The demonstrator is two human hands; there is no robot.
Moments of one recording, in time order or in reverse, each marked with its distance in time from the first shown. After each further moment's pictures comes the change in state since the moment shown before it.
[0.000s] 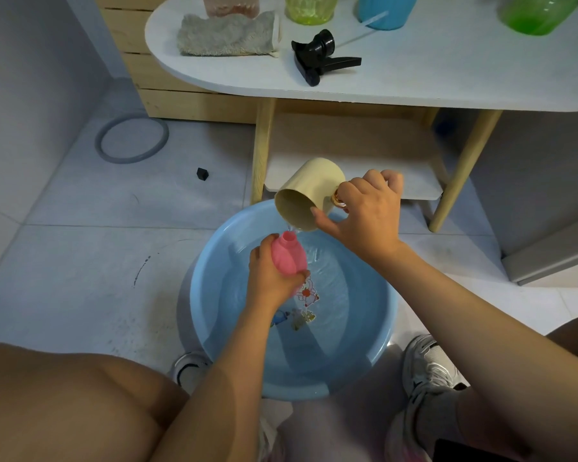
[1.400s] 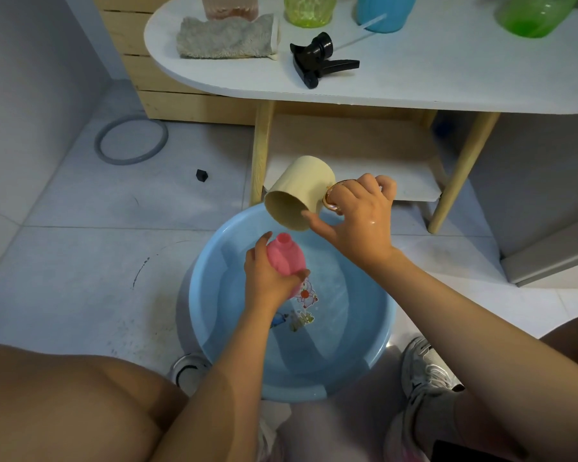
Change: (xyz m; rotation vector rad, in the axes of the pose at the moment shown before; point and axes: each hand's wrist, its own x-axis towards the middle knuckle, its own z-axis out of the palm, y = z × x) left_hand 0.002 -0.002 0.001 -0.008 0.059 0.006; right_hand -0.002 -0.009 -0.001 0.107 0.005 0.058
